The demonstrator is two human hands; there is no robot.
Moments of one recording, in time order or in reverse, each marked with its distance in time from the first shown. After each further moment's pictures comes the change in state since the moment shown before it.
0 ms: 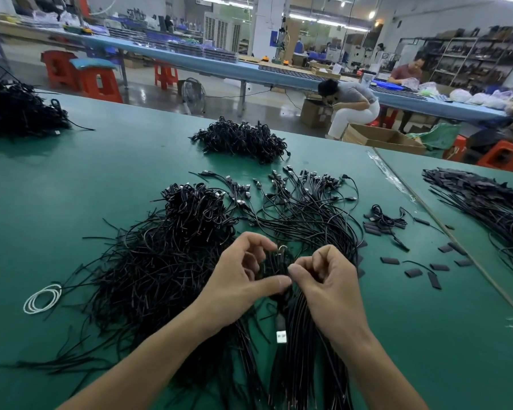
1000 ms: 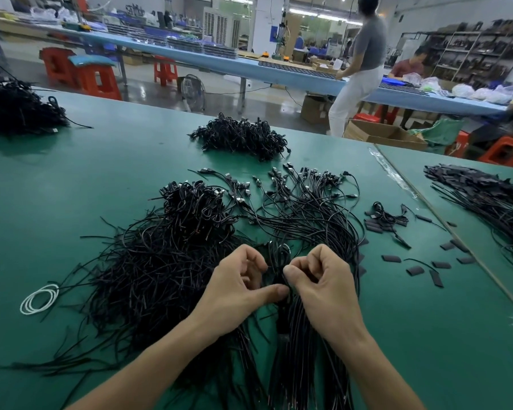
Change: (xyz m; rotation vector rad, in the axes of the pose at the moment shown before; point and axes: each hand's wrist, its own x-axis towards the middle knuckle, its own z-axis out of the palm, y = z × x) left_hand -0.006 -0.013 0.002 0.101 0.022 -0.090; right_hand 0.002 0.004 0.003 -0.054 -0.027 -0.019
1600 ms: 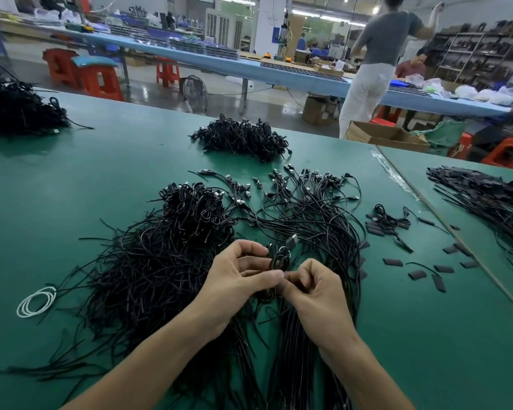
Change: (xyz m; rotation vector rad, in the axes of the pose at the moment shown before) left_hand 0.013 0.004 0.001 -0.395 0.028 -0.169; right_hand 0.000 0.014 0.009 0.239 -0.119 0.153
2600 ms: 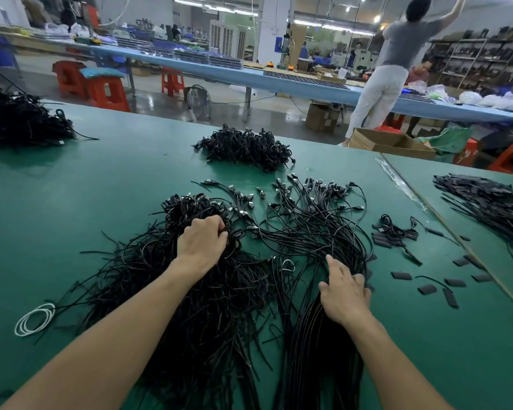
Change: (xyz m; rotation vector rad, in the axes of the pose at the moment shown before) left_hand 0.121 -0.004 -0.074 1.297 0.439 0.215; right_hand 0.082 0.061 -0.055 -1.146 0.041 0.293
